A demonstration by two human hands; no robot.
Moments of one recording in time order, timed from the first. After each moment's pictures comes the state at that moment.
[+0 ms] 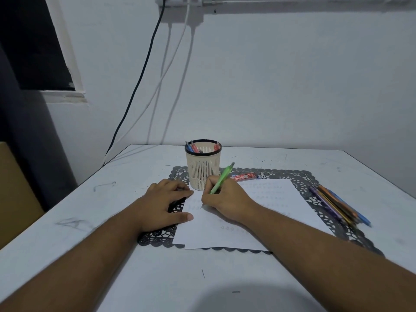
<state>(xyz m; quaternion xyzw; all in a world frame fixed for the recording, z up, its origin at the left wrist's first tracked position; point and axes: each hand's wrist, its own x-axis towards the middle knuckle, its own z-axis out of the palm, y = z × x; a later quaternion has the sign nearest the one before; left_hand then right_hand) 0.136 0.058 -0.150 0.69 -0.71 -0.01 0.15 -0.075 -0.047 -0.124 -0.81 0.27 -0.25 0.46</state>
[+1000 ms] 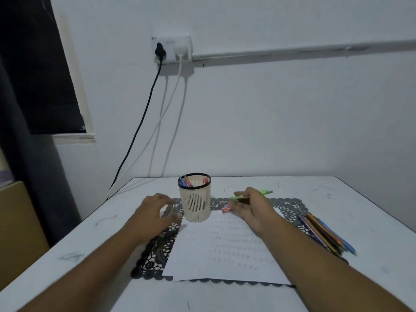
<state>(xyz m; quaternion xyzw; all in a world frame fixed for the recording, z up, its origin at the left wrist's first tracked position) 0.135 0.041 -0.117 0.75 -0.58 0.00 0.31 -0.122 -0.121 -0.101 -0.39 0.35 -0.39 0.75</state>
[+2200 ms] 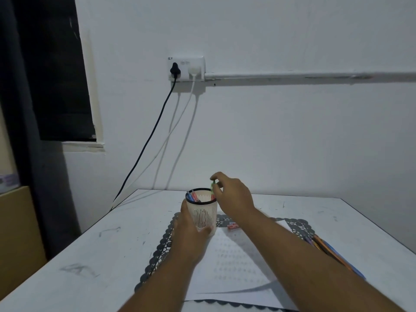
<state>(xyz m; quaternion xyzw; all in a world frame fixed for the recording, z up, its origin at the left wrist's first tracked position) 0.062 -0.025 -0.155 0.72 -0.42 -0.02 0.56 -0.059 -0.109 -0.043 -0.86 0.31 -0.39 0.11</state>
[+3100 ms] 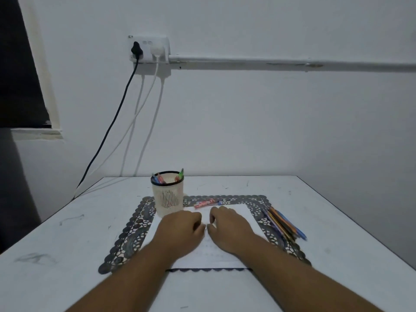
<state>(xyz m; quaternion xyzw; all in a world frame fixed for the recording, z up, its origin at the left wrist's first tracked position) -0.014 0.004 -0.135 0.71 -0.66 0.14 0.19 -0.168 -0.079 -0.134 -0.90 0.38 -0.18 0.07</state>
